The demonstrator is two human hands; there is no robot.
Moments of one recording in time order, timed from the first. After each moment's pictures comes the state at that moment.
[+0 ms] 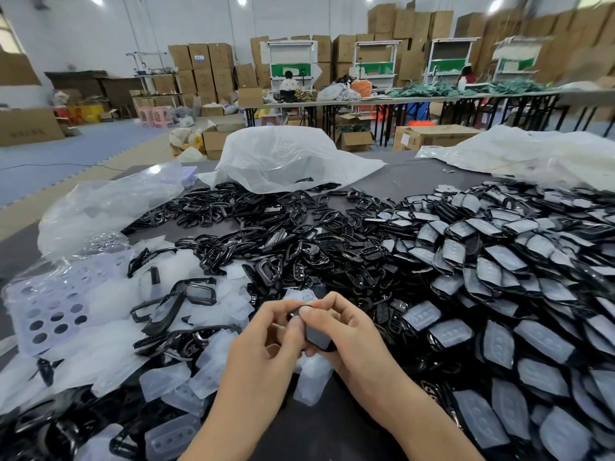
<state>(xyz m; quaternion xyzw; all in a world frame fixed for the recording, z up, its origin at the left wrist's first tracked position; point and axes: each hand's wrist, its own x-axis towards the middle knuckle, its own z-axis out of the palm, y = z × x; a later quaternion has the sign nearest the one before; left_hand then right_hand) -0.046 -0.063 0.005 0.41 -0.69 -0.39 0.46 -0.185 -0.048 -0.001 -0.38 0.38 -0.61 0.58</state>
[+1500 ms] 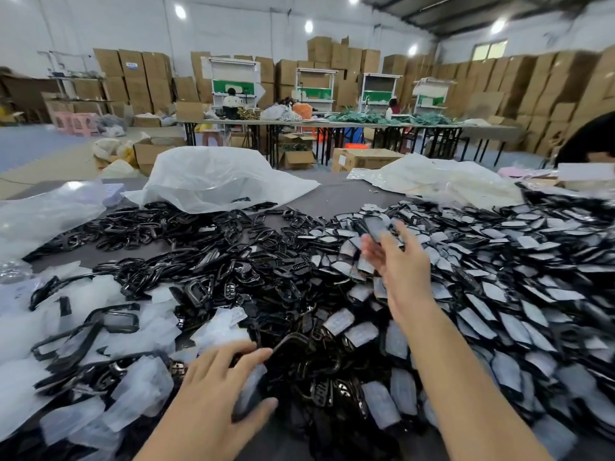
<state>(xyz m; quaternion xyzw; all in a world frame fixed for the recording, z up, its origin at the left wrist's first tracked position) -0.050 -0.059 -0.023 0.31 -0.91 -0.04 0.27 -0.331 -0.038 0.069 -0.24 0.50 -0.79 0.26</state>
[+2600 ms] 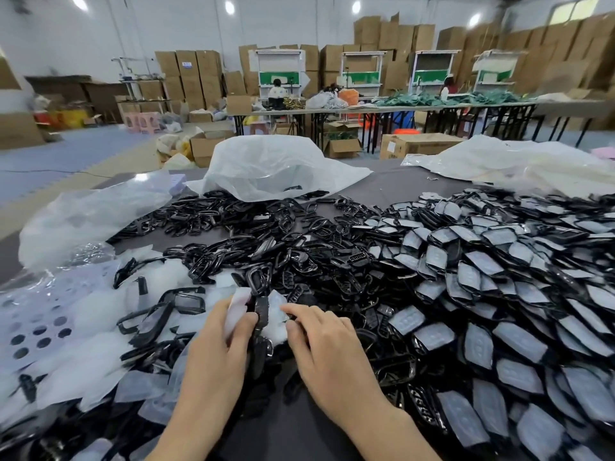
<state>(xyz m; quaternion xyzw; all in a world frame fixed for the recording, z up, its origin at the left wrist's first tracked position) -0.026 -0.093 -0.005 0.50 -0.69 -0.25 0.46 -0.176 -0.051 -0.017 -0.68 0.64 -0.34 0.00</state>
